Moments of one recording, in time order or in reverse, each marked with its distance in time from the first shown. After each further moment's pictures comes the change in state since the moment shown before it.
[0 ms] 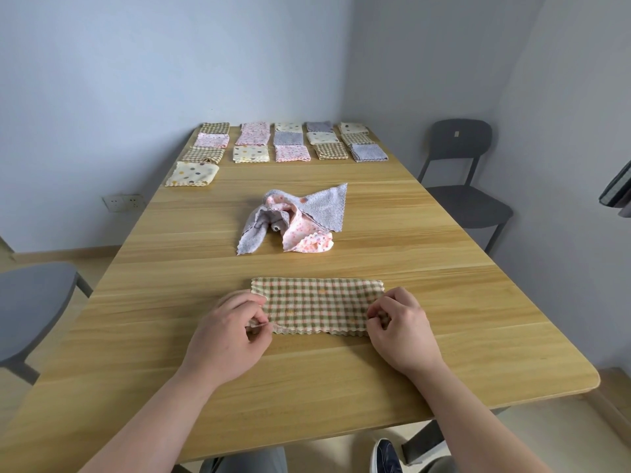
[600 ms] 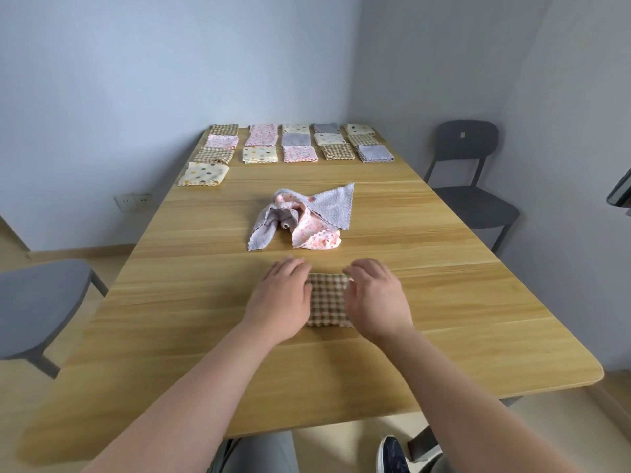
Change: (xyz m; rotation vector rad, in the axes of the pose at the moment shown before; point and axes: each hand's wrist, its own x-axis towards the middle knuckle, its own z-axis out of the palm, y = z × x) left_hand 0.053 0.054 0.012 0.143 -0.162 -0.026; right_hand 0.034 -0.058 0.014 -0.183 -0.046 -0.119
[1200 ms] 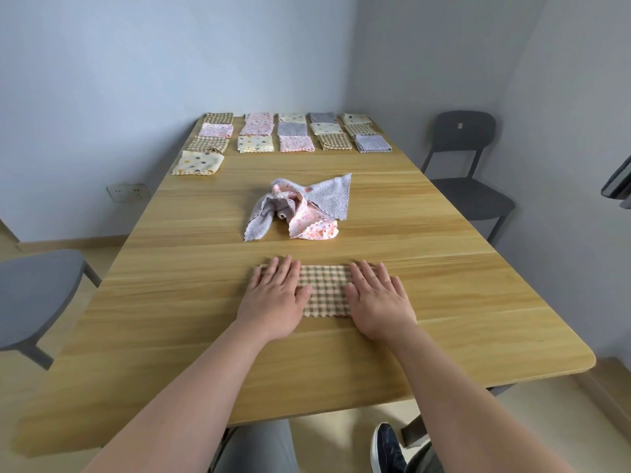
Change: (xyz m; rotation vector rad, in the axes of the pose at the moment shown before) left_hand -0.005 -0.018 0.025 0.161 -0.341 -0.147; right_hand -0.012 0.017 0.009 -0.158 -0.562 0.283
